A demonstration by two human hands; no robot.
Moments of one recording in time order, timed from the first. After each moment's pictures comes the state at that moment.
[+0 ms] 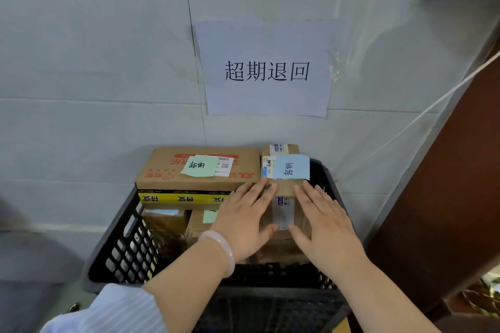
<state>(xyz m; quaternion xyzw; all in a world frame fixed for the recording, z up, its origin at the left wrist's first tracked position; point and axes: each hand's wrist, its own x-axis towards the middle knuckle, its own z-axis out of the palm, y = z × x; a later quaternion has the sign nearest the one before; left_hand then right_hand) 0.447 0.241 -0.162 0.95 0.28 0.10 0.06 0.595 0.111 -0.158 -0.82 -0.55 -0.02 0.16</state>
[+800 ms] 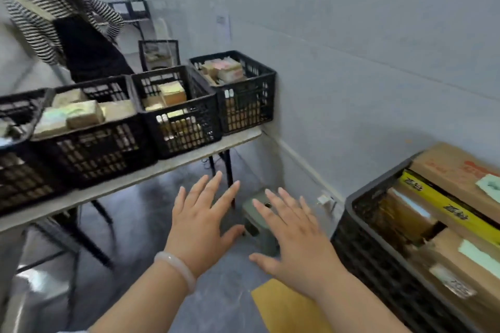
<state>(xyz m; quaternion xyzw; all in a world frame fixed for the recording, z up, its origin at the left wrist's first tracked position) 0.048 0.100 -0.189 0.62 0.77 0.11 -0.08 0.250 0.173 -0.185 -0.32 -0.94 0.10 0.10</state>
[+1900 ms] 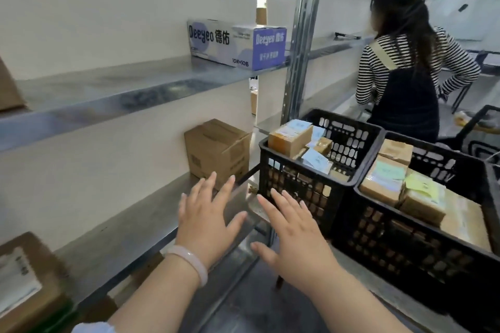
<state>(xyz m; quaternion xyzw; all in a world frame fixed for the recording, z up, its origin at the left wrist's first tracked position) -0.387 -0.190 -0.172 -0.01 0.98 0.16 -0.14 -0.378 0.001 -0.166 0.23 -0.97 0.11 0.06</state>
